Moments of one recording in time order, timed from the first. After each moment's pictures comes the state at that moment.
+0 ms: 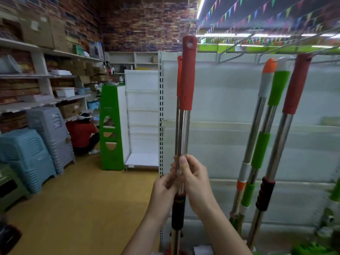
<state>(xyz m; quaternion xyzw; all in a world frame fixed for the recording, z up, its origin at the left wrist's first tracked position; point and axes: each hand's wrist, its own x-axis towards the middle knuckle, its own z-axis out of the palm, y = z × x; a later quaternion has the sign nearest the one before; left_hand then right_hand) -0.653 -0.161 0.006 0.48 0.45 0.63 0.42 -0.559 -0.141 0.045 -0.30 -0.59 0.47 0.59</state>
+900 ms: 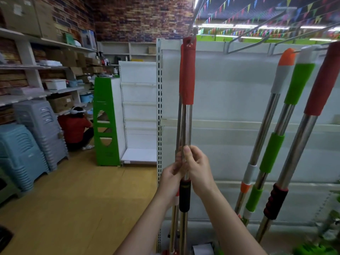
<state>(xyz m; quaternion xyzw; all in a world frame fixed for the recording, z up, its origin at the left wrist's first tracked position) -0.660 -0.073 0.010 0.46 0.47 0.59 0.46 -0.573 -0.038 0.032 -0.34 -0.58 0.46 0.59</state>
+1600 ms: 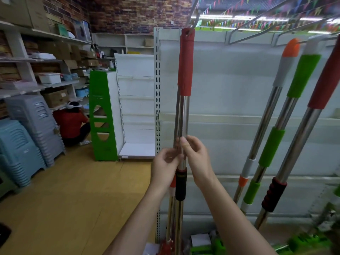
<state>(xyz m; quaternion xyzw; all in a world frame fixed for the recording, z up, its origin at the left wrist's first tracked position) -0.676 -0.055 0.020 0.48 0.53 0.62 0.32 -0.572 -0.019 0.038 -0.37 -0.58 0.44 0.58</state>
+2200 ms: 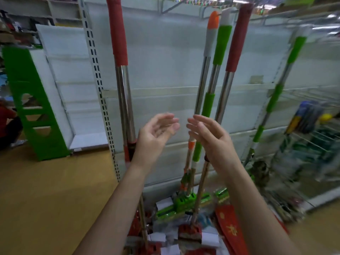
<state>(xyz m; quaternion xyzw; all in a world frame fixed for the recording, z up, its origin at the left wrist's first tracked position) -0.591 -0.124 0.061 0.59 0.33 0.60 0.42 -0.413 -0.134 0.050 -0.37 -0.53 0.42 0.64</state>
